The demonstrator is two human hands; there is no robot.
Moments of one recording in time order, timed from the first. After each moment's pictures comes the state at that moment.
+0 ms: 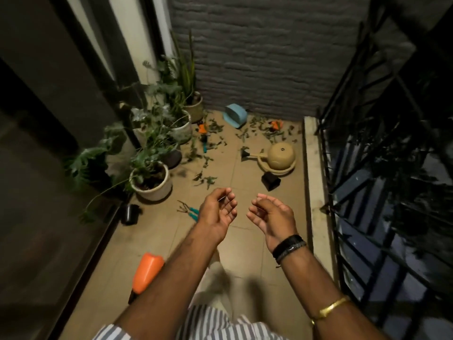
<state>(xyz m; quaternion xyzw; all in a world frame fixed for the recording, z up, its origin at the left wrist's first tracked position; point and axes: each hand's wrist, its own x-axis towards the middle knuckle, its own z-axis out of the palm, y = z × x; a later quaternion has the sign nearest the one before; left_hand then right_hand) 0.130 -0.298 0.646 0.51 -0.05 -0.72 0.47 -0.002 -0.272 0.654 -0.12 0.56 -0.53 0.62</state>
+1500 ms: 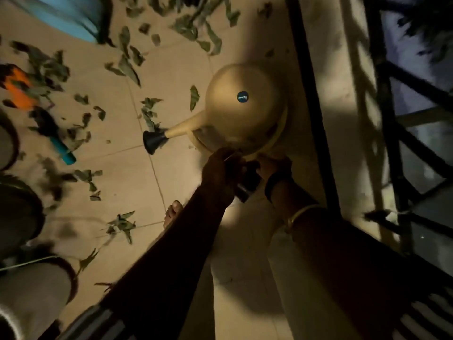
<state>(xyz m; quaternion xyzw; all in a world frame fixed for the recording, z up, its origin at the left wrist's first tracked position) -0.247 -1.013 0.089 0.66 0.02 -0.73 0.16 -0.349 -0.957 -0.029 0.16 0.76 -0.35 0.52</state>
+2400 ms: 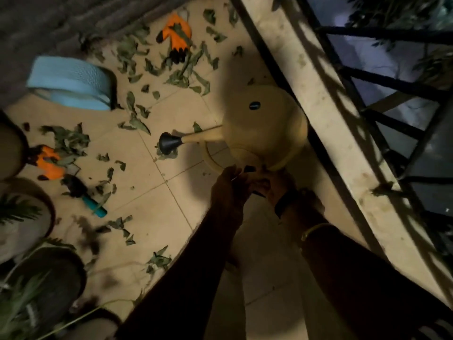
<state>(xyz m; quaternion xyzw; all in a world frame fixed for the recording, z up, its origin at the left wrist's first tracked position) -0.205 -1.022 0.130 0.66 -0.06 -0.74 0.11 -0.302 -0.954 0.049 0.25 0.59 -0.54 0.56</state>
